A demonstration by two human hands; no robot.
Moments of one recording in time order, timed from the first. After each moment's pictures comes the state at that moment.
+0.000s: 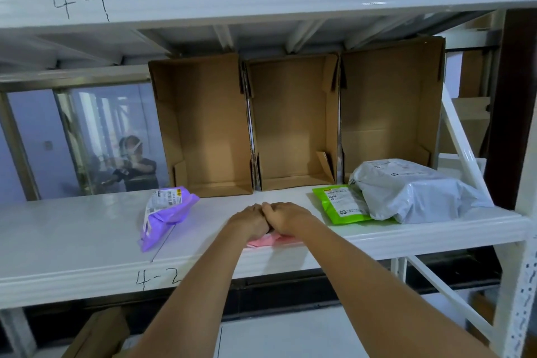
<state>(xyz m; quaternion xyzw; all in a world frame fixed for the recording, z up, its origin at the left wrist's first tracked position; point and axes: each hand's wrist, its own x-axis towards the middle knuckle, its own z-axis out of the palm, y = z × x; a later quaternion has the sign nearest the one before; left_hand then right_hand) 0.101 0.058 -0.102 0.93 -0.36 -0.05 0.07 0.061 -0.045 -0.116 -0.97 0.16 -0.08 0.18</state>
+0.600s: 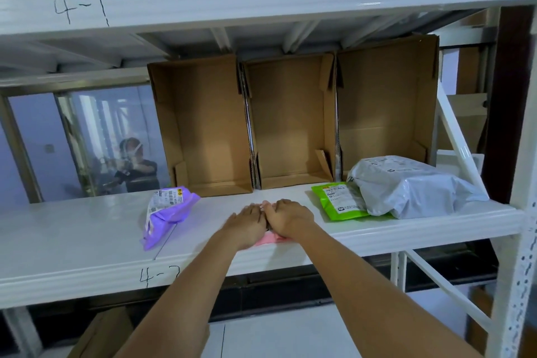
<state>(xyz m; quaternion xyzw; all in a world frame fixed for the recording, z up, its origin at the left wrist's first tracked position) 0.107 0.076 -0.121 0.92 -0.38 -0.01 0.05 0.055 -0.040 -0.124 -0.95 0.23 -0.14 0.14</state>
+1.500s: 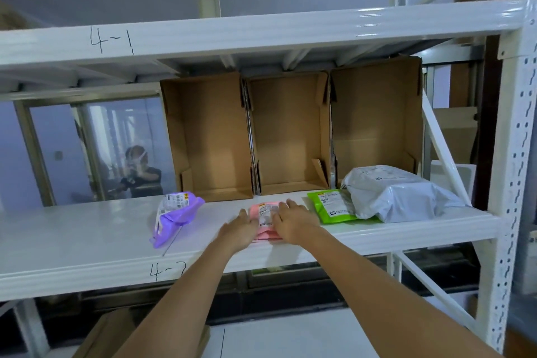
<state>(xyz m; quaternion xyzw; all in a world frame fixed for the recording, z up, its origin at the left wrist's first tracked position) 0.076 0.095 -0.110 0.94 -0.28 -0.04 0.22 0.005 -0.033 -0.107 -0.97 0.20 -0.13 0.06</state>
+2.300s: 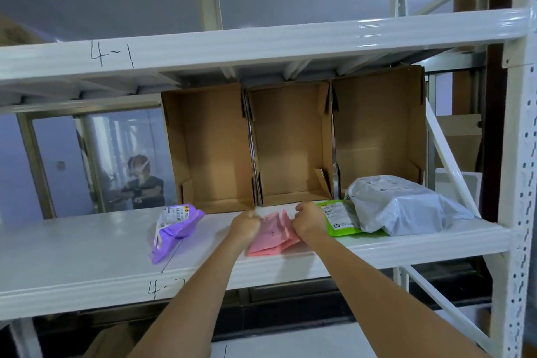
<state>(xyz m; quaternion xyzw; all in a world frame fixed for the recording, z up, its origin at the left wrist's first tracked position) 0.092 0.073 -0.093 0.86 -0.24 -0.05 0.45 0.013 -0.056 -0.098 -0.86 0.29 -0.28 0.30</state>
